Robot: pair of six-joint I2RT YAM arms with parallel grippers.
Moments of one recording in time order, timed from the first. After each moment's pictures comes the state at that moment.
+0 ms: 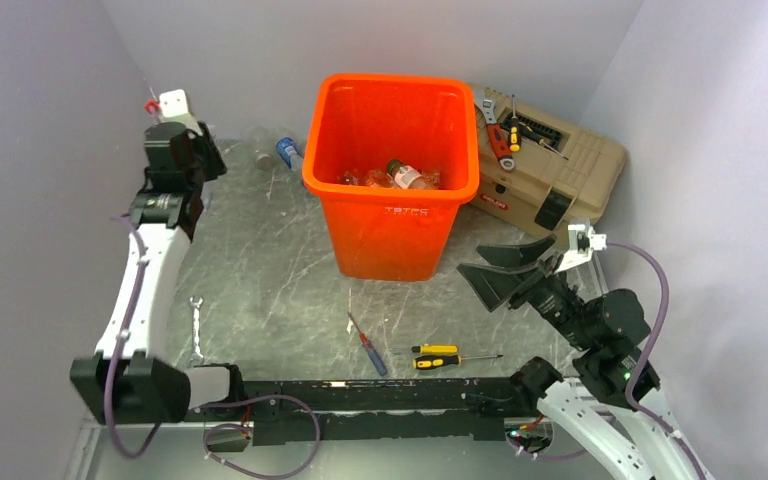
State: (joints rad) left arm 0.01 1.30 1.29 -0.35 -0.17 -0.18; right arm 0.61 0.29 0.72 -0.20 -0.16 0.64
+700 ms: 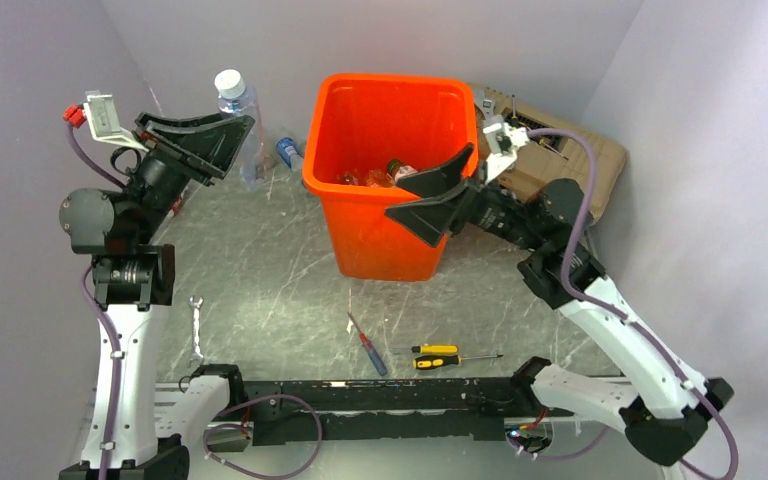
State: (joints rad) left arm 0.01 0.90 1.28 0.19 0.58 -0.82; right arm 0.64 0.96 1.16 0.12 -0.54 0.63
